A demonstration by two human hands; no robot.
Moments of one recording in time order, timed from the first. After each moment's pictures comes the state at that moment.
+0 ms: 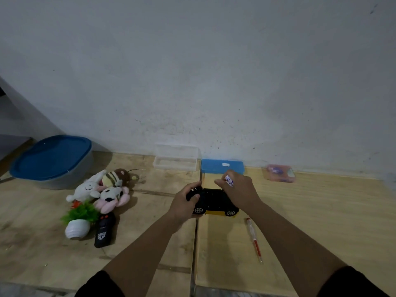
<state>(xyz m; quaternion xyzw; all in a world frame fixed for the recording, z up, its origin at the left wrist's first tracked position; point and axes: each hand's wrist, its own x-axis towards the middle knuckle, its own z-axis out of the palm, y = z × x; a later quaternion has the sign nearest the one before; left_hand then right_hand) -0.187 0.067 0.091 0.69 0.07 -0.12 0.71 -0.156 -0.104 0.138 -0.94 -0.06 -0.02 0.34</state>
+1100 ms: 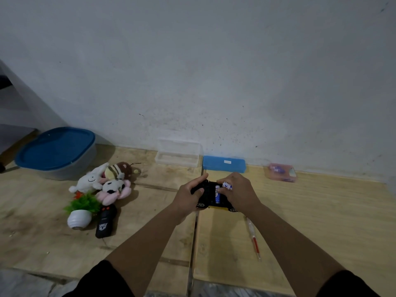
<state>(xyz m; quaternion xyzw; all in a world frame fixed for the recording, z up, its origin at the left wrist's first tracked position) -0.187 0.059 0.100 0.68 0.05 -0.13 0.72 -0.166 -0.103 0.132 -0.95 -0.08 0.03 0.31</state>
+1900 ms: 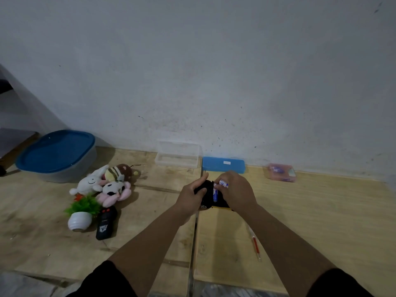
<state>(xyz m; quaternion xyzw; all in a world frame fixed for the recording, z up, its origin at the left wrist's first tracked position) -0.186 0.050 0.102 0.69 0.06 -0.12 0.72 -0.168 -0.094 0.132 -0.95 -0.07 -0.04 0.29</state>
